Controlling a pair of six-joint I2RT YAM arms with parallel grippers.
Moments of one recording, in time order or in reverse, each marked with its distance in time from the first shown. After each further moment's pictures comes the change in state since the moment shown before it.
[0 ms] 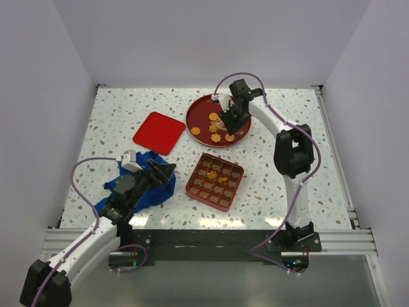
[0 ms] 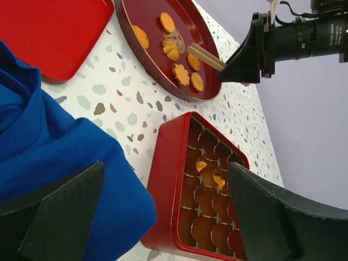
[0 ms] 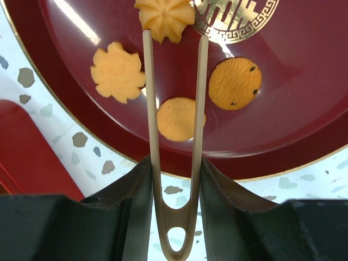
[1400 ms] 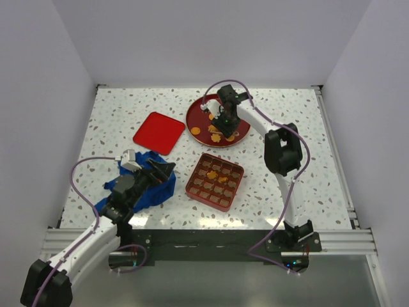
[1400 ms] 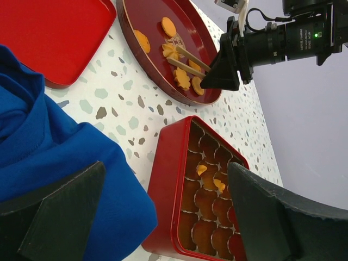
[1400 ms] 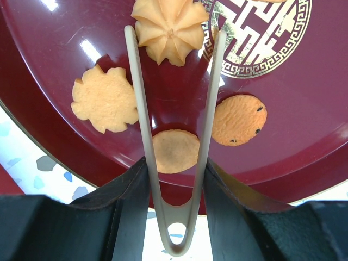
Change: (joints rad) left arm 0.013 0.009 0.006 0.006 0.001 0.001; right arm 0.069 0.117 0.082 -0.001 0.130 -0.135
